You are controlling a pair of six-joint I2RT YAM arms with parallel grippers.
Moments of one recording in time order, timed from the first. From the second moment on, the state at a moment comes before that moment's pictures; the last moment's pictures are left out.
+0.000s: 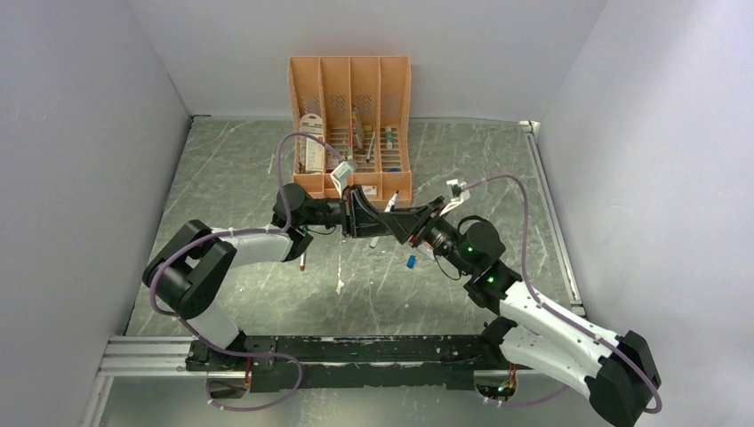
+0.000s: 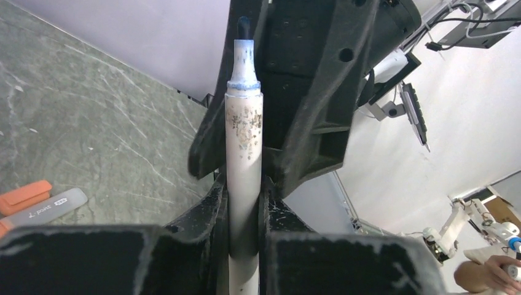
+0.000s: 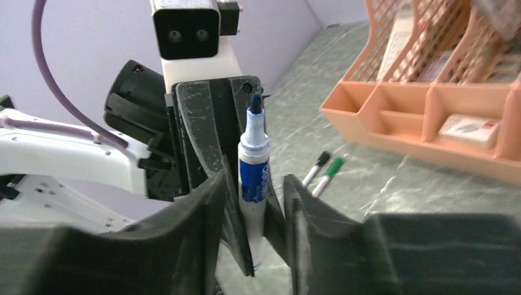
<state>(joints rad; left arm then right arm) -0.65 1.63 0.75 1.23 0.98 -0.97 0.72 0.87 0.47 0.52 -0.11 0.68</state>
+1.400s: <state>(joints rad) -0.51 1.06 0.57 0.52 0.64 -0.53 0.77 1.24 0.41 -0.05 0.38 0.76</state>
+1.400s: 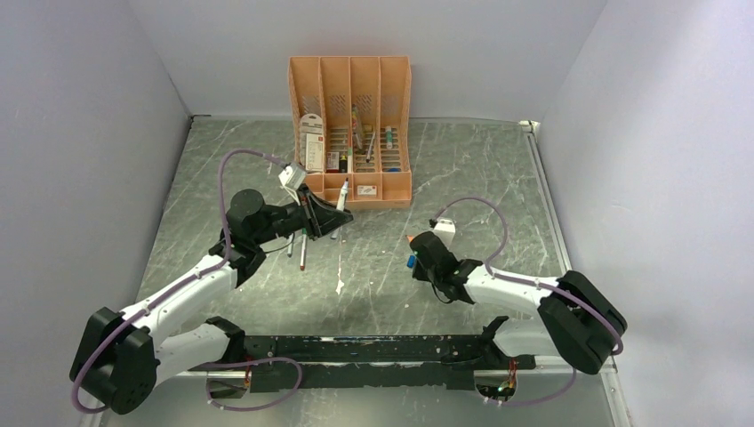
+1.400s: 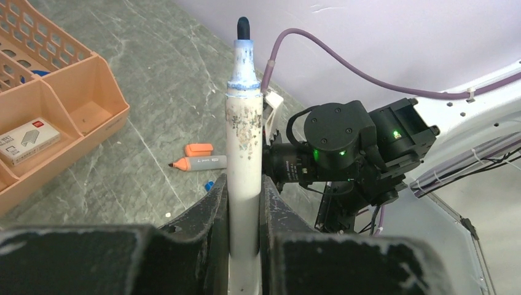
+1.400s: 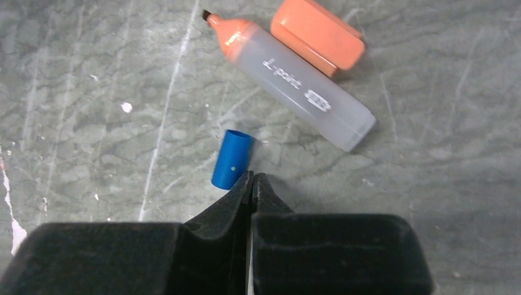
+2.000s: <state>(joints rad) -0.51 1.07 0.57 0.49 0.65 -0.52 0.77 1.42 0.52 0.08 0.29 0.67</state>
